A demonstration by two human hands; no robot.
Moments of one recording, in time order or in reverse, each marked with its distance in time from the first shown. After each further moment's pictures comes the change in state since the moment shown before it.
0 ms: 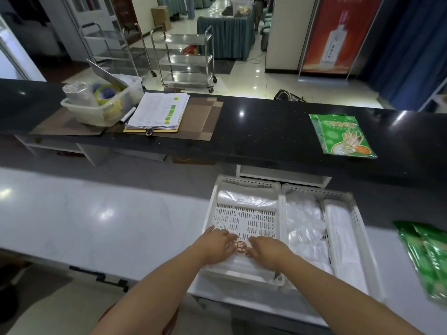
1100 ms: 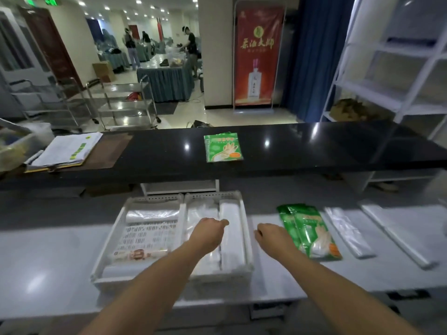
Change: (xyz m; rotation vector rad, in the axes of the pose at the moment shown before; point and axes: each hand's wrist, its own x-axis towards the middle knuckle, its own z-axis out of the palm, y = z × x) left_hand 0.071 0.336 -0.039 0.261 0.296 0.098; right_hand -0.245 0.253 -0.025 0.089 0.533 0.362
